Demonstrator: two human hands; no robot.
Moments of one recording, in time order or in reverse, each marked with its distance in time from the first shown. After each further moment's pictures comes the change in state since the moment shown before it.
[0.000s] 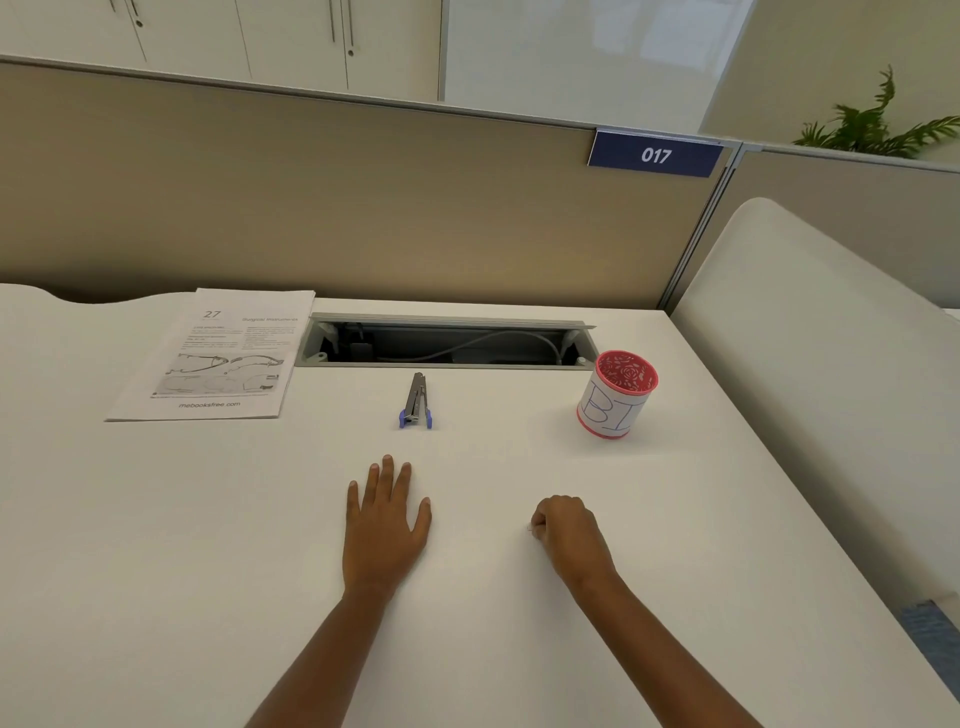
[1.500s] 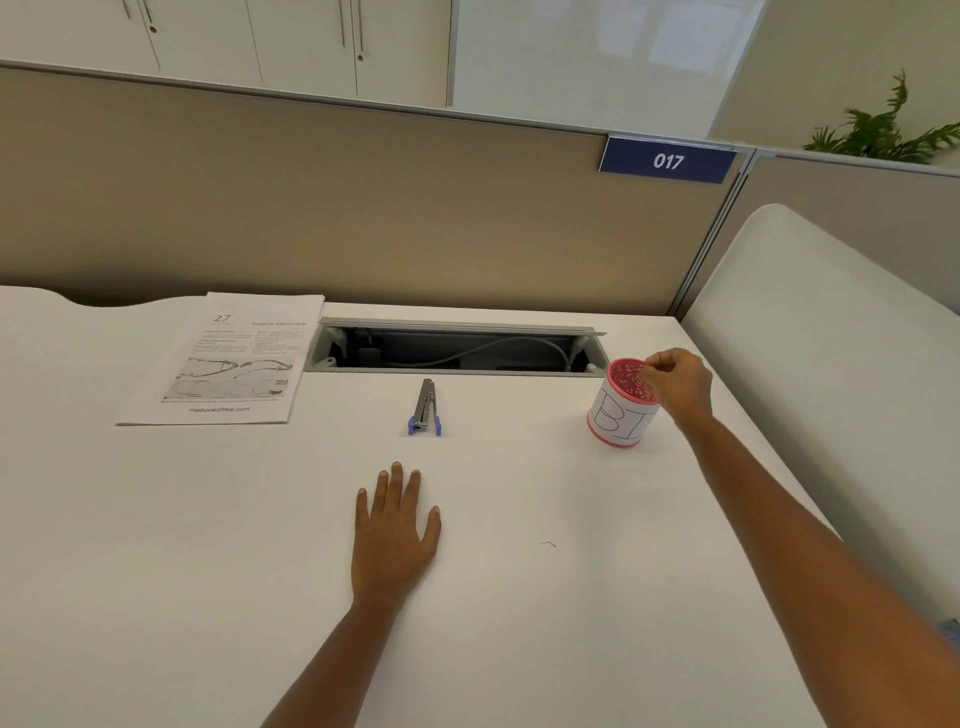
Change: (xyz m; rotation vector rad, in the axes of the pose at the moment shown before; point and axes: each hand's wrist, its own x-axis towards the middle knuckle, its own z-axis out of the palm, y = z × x) left_hand 0.000 0.001 -0.002 0.059 0.004 0.014; right_hand 0.116 0.030 -0.142 0.502 0.508 0.195
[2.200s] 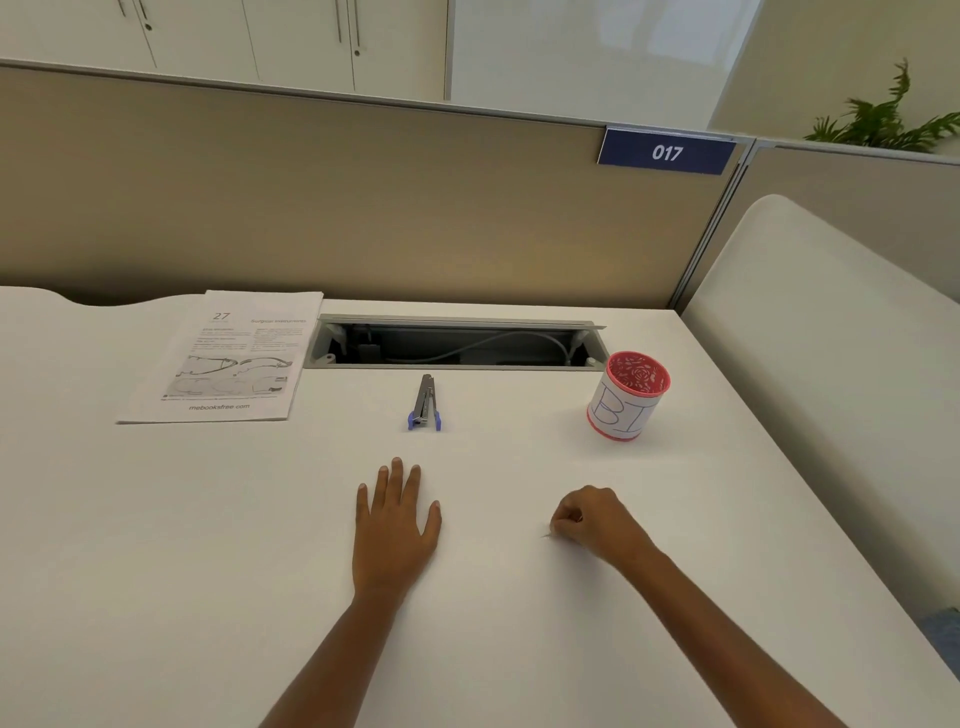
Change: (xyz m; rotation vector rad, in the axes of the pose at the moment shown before) left_hand 0.001 0.000 0.000 -0.007 -0.002 -0.002; right_hand -0.135 0.045 0.039 -0.378 -0.735 -0.139
